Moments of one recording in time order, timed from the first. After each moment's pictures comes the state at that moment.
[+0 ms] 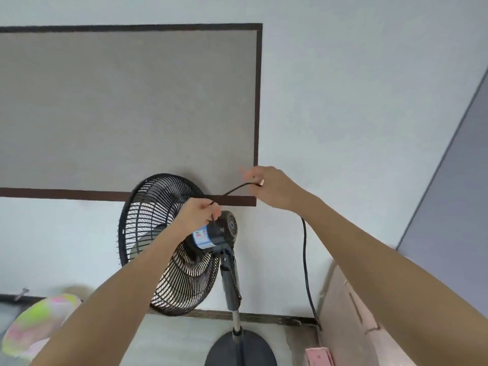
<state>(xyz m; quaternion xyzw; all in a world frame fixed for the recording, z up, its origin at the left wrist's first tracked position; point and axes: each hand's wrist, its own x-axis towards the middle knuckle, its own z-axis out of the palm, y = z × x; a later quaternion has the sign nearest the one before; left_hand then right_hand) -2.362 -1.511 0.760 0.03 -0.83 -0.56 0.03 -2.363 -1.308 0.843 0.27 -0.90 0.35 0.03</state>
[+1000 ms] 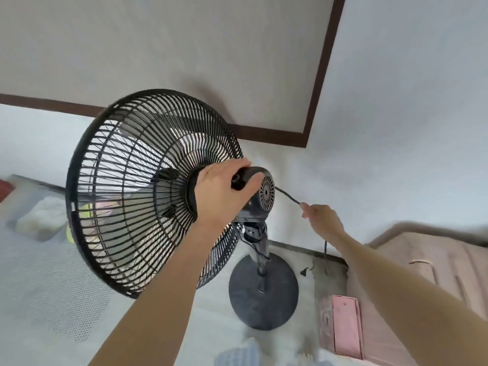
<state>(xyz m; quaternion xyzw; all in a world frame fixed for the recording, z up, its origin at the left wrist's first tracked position) -2.465 -1.504 0.652 0.09 -0.92 -0.29 0.24 -2.561 -1.297 0.521 0.00 -0.92 0.33 -0.20</state>
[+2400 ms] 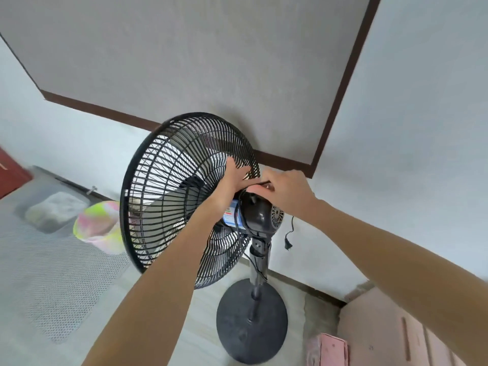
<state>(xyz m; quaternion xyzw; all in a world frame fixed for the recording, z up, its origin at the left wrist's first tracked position) -2.459 -1.512 0.693 0.20 -0.72 -0.67 -0.01 -2.531 -1.384 0.684 0.49 -0.82 0.24 0.20</state>
